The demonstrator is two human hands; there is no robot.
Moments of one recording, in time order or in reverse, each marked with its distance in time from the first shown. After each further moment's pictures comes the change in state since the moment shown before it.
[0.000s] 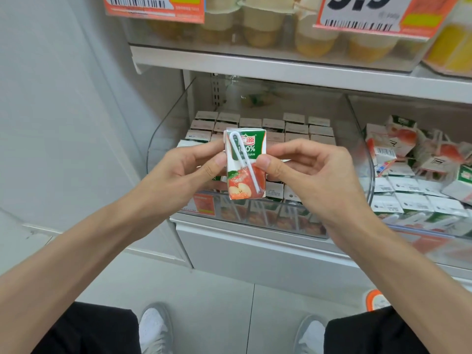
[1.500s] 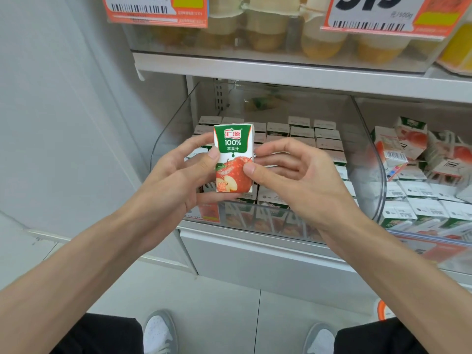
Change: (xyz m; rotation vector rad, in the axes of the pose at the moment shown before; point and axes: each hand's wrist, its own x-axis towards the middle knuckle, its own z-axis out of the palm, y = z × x) left_hand 0.002 -0.001 -0.002 -0.361 0.173 -0.141; right_hand 0.012 0.004 0.018 -0.035 -0.061 0.095
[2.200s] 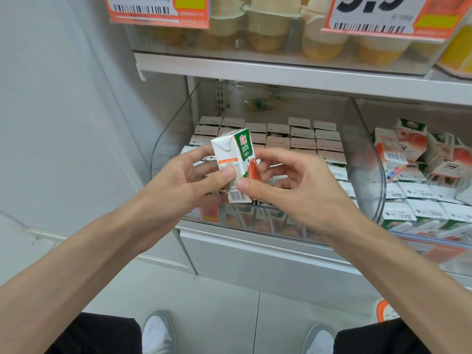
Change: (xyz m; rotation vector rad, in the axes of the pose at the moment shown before) left_hand -0.001 -0.001 0.000 0.159 -0.081 -0.013; right_hand -0.003 0.002 -0.001 -0.171 -0.120 -0.106
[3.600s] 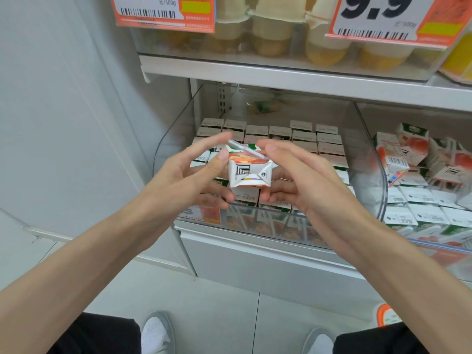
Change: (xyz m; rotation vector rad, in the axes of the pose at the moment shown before) left_hand -0.002 0.008 0.003 0.065 0.143 -0.009; right_hand 0.003 -0.012 -0.002 0.310 0.047 0.224
